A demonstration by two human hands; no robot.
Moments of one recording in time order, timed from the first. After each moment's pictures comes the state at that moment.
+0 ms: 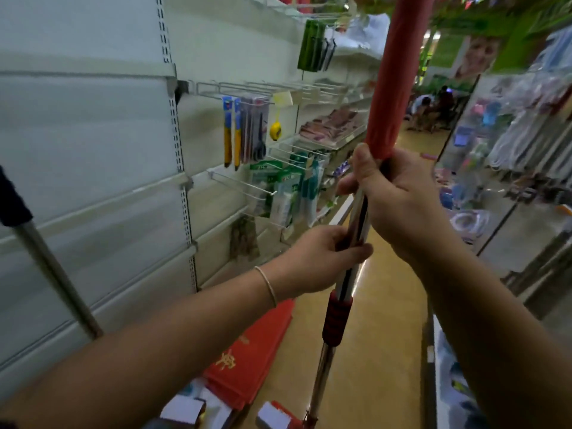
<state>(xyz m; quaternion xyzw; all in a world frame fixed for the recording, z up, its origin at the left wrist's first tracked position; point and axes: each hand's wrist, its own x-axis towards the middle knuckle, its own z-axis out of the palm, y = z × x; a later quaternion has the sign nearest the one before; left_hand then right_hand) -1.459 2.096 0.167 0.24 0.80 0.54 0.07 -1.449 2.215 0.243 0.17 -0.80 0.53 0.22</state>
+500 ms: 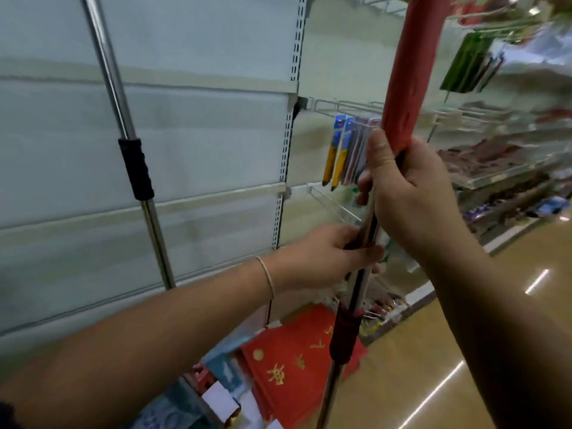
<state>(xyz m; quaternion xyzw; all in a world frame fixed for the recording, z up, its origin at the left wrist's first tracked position) -1.514 2.043 0.175 0.09 0.81 0.58 -0.02 -1.551 2.153 0.250 0.34 -0.74 0.56 0.15</state>
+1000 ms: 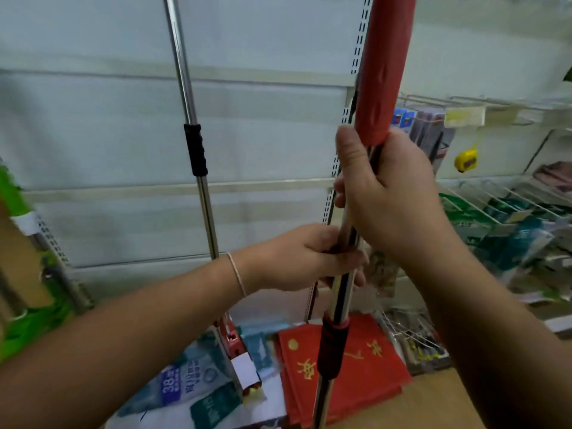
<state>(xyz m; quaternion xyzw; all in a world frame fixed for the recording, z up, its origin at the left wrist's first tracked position) -1.477 2.071 0.185 -0.01 0.84 0.54 -0.04 -1.558 2.168 0.246 0.45 -0.71 0.53 0.10</state>
